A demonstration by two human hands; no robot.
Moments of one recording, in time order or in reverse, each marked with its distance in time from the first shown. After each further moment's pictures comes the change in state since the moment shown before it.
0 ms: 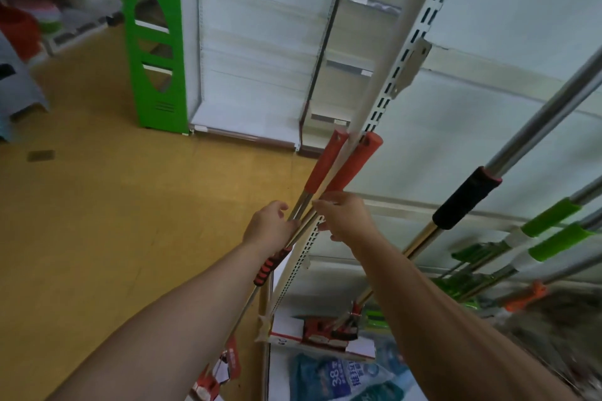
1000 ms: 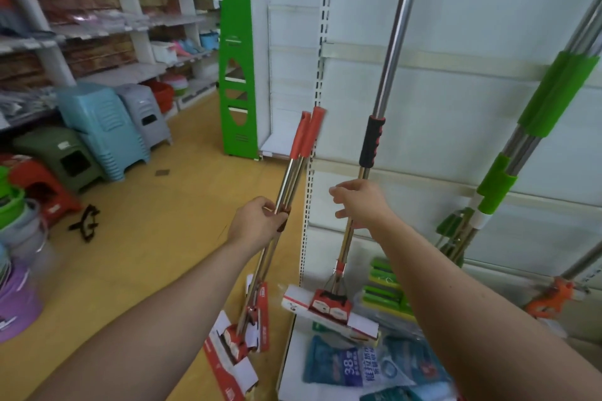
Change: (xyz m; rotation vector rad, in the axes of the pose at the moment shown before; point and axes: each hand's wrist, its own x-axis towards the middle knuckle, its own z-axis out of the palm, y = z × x) left_hand -0.265 0.057 0.084 0.033 0.451 -0.034; right_hand -0.147 0.131 -0.175 0.147 -0.235 -0.261
